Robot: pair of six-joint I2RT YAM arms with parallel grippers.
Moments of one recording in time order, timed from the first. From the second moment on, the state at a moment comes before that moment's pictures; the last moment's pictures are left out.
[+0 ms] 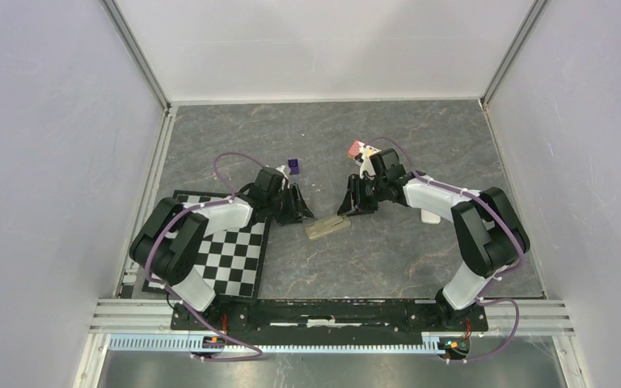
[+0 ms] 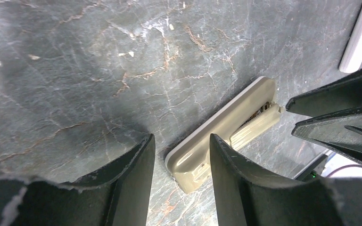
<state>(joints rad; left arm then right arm) -0.52 1.63 0.75 0.04 0.29 -0.74 0.46 1.69 0.95 -0.22 -0.52 0.49</state>
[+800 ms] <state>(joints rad) -0.51 1.48 0.66 -0.10 0.25 -0.78 0.47 1.70 0.96 -0.24 -0.50 0.34</state>
